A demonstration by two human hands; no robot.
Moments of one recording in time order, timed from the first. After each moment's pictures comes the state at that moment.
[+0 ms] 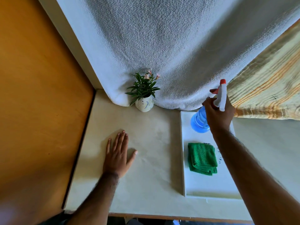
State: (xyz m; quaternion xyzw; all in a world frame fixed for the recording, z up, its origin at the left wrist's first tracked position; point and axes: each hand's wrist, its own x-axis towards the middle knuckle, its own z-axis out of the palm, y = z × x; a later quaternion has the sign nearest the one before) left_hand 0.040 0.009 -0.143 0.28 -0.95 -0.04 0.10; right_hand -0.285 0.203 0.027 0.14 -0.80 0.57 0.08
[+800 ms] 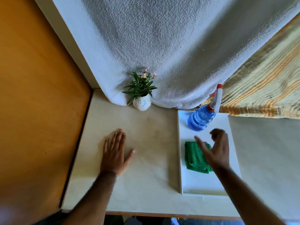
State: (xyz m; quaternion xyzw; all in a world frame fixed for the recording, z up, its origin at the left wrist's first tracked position) left_hand 0.041 0.008 -0.143 0.28 -0.95 -0.05 0.10; right_hand -0.220 0.299 -0.041 0.25 -0.90 0.36 0.07
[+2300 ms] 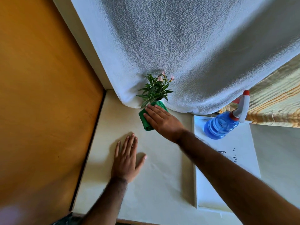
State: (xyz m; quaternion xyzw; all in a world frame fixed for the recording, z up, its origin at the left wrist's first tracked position) left_hand 0.040 0.009 -0.136 0.28 -0.95 -0.06 0.09; right_hand -0.211 0.072 -0.037 0.72 -0.67 0.11 0.14
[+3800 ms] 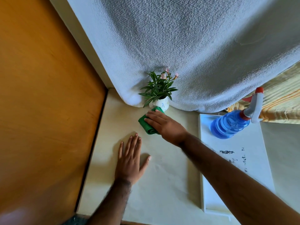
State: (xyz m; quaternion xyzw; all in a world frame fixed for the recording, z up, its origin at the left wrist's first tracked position) left_hand 0.042 0.007 -0.140 0.28 -0.96 -0.05 0.06; right_hand -0.203 0.067 -0.055 0.72 -0.67 0.20 -0.03
